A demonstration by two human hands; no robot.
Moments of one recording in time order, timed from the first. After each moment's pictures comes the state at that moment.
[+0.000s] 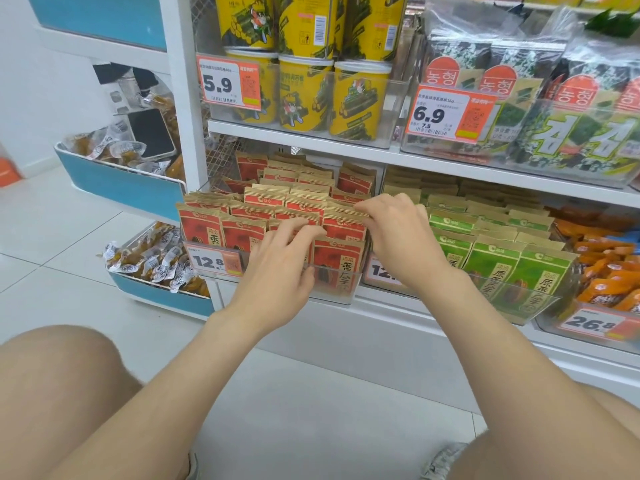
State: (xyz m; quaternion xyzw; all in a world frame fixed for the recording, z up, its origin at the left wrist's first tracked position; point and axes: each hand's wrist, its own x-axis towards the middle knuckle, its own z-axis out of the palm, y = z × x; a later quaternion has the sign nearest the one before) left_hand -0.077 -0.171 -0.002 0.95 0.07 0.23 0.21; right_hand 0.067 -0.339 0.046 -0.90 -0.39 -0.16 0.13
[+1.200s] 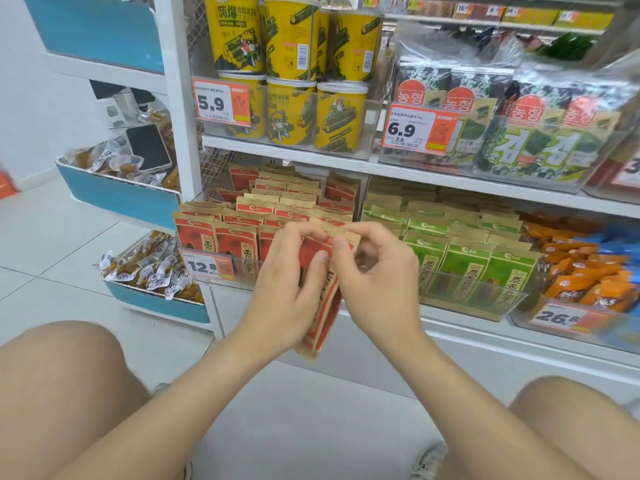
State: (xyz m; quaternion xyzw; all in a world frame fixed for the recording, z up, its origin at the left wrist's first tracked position) left_hand -0.110 -0.231 0.031 0.84 0.01 0.35 0.41; right_hand -0.039 -0.357 0.047 -0.73 -0.30 -0.15 0.60
